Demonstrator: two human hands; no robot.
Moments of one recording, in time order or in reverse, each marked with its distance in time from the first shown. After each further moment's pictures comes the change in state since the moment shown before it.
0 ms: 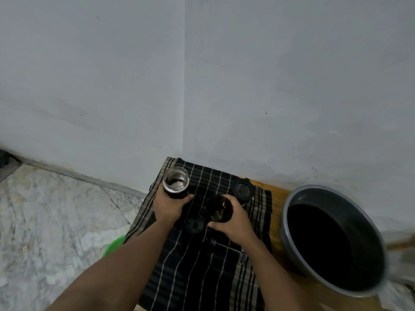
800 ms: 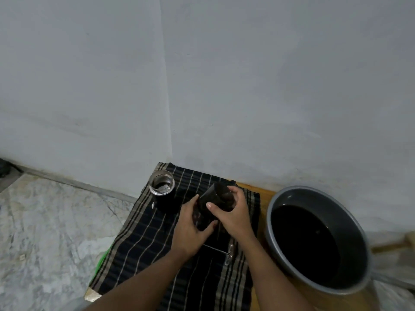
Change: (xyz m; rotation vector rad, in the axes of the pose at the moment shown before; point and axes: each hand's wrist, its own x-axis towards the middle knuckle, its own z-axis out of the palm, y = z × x) left_hand -0.111 0.015 0.040 0.038 -0.331 0.427; right_hand -0.017 -0.017 -0.041 0.309 0.228 -0.079
